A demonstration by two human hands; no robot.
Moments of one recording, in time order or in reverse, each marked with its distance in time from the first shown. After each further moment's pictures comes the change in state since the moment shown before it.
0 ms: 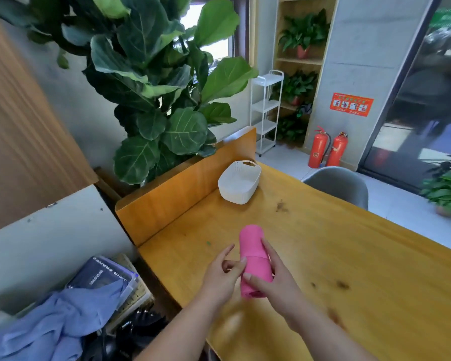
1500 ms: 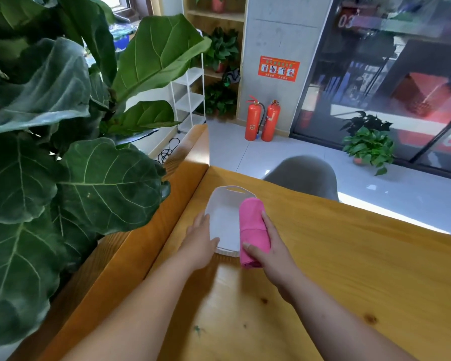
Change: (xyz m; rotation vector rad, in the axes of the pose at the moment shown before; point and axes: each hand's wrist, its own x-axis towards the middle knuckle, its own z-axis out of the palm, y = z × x) left_hand 0.393 0.066 -0.038 0.972 -0.398 0.247; right_hand 0.271 -0.055 -0.012 -0.031 0.509 0.119
